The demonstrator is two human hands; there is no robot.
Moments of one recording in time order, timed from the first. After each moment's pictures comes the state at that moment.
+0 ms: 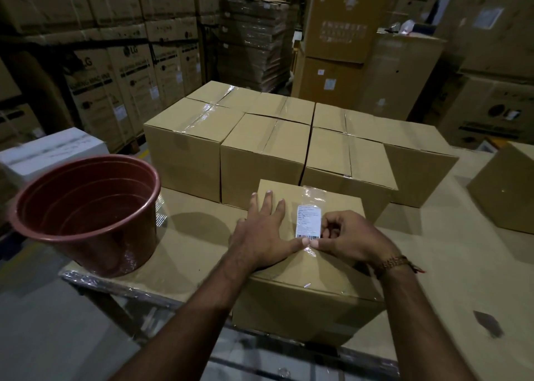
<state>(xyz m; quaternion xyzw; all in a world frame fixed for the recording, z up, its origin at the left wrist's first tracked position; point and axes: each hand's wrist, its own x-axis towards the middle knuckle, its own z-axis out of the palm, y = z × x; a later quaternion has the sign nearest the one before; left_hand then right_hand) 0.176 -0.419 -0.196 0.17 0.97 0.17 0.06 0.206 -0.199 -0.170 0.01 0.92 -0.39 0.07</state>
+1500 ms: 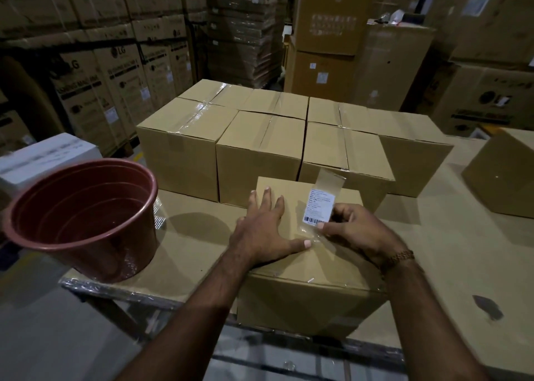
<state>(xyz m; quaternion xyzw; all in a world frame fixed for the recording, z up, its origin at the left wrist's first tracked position) 0.175 -0.425 -0.193 0.18 0.96 0.21 0.09 0.214 -0.199 -0.168 0.07 0.81 -0.58 0.08</state>
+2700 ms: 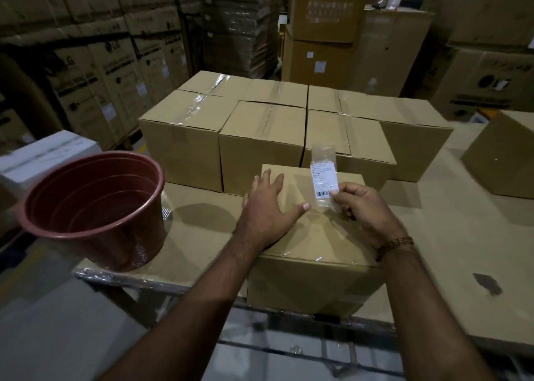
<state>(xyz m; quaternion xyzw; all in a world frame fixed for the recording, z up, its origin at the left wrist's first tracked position) 0.184 -0.431 -0.188 0.14 0.93 0.35 -0.02 0.217 -0.213 -0.175 0.12 0.74 -0.66 -0.05</state>
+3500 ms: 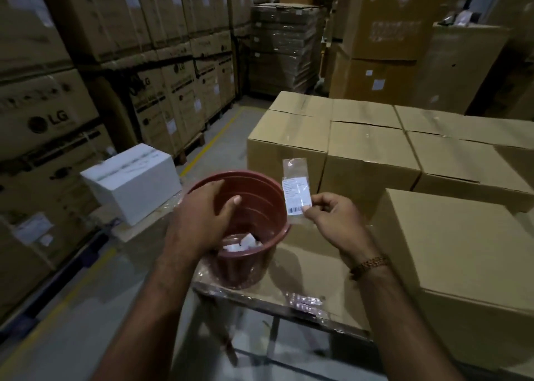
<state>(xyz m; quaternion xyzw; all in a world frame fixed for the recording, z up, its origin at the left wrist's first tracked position) 0.140 -0.809 -0.147 0.03 0.95 0.26 -0.14 0.146 -0.551 -0.172 0.08 0.79 -0.60 -0.06</state>
